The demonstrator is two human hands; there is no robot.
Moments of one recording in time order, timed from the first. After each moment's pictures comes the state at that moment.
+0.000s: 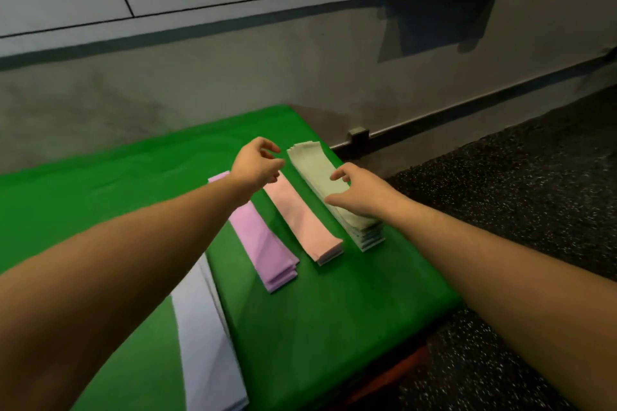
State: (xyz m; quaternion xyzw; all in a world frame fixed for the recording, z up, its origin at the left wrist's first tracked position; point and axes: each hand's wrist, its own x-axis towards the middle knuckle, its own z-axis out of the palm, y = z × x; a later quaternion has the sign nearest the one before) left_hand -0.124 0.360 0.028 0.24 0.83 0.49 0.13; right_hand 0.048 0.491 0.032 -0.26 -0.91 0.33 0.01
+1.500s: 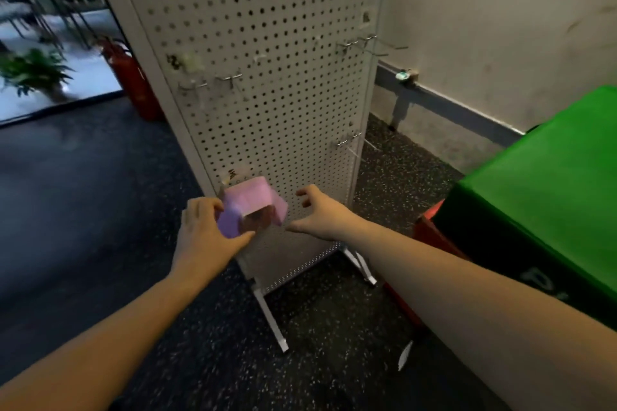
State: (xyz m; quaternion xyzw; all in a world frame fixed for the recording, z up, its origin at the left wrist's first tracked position) left_hand 0.442 -0.521 -0.052 -0.41 0.86 0.21 -0.21; right_hand 0.245 -0.400 -0.032 0.43 -0.80 0.27 -0.32
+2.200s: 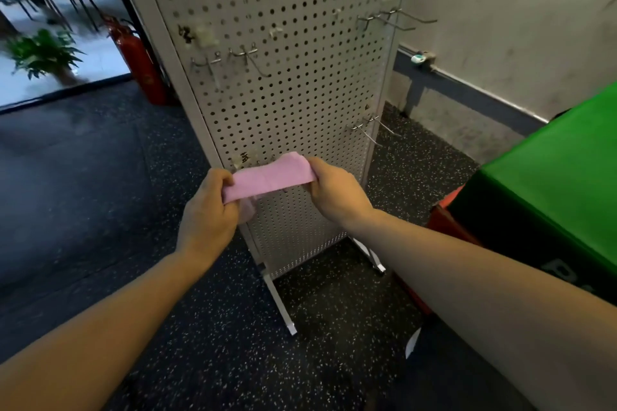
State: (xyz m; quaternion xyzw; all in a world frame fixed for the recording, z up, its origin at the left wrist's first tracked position) left_hand 0.445 -0.528 -0.045 -0.33 0.87 0.23 -0.30; right_hand 0.252 -0.412 -0.038 0.49 -0.81 0.31 -0.09
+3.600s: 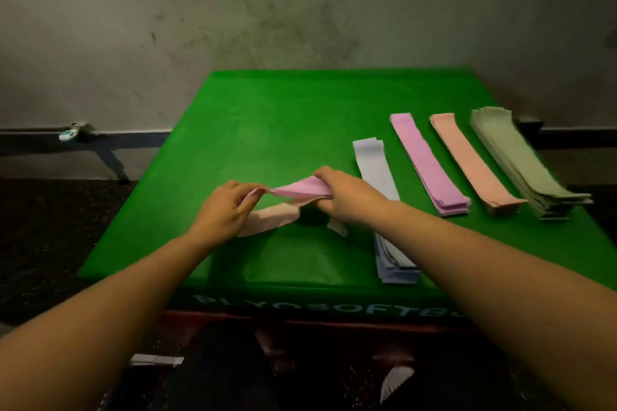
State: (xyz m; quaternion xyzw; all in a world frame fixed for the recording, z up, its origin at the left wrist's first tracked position) left_hand -0.031 -0.094 -0.040 0.20 0.94 0.28 -0.02; right_hand 0.002 0.164 -0.004 0.08 -0.96 0.24 -0.07
